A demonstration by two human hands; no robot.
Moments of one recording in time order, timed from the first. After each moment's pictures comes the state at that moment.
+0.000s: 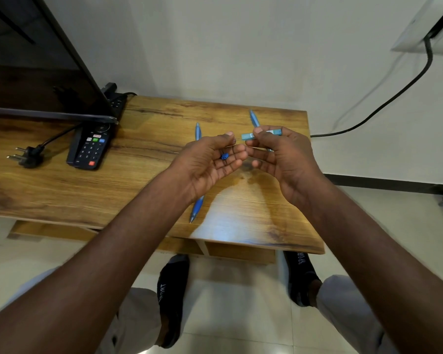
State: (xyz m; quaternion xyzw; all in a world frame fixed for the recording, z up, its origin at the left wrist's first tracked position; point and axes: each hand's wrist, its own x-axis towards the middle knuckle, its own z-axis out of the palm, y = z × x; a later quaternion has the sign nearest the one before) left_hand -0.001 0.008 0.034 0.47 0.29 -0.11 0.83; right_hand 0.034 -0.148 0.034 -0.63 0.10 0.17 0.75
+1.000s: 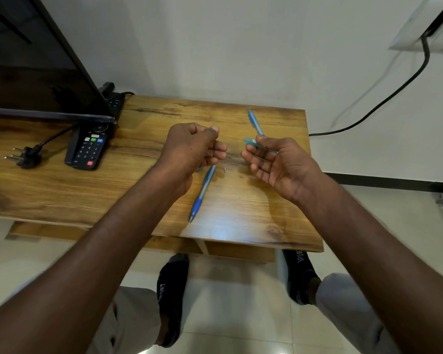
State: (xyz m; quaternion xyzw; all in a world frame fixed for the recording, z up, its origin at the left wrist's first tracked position) left_hand -0.002 0.025 0.038 0.68 0.25 0.00 0.69; right_hand 0.038 -0.152 0.030 -0.53 0.20 0.28 0.78
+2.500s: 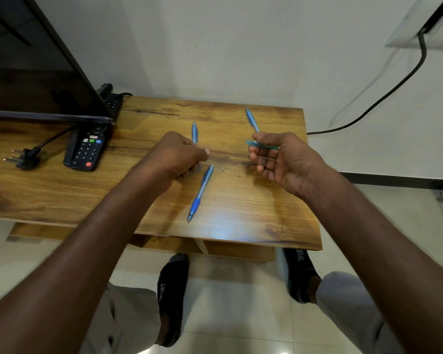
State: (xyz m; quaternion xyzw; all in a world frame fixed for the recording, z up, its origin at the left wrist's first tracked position) left_hand -0.005 0.050 0.036 0.81 0.25 -0.12 0.52; right_hand 0.048 -0.163 0.031 -0.60 0.17 0.29 0.72
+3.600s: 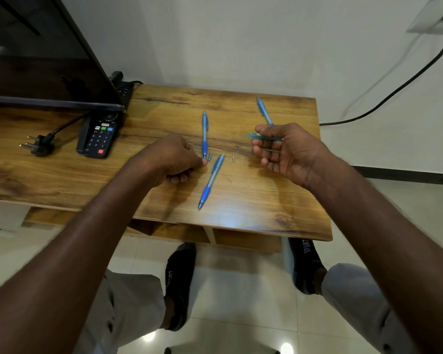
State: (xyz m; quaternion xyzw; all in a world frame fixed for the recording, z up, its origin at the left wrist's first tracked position) left_hand -0.020 0.069 0.033 0.84 0.25 -0.23 0.42; right_hand 0.042 -0.153 0.031 -0.63 0.16 0.31 0.70
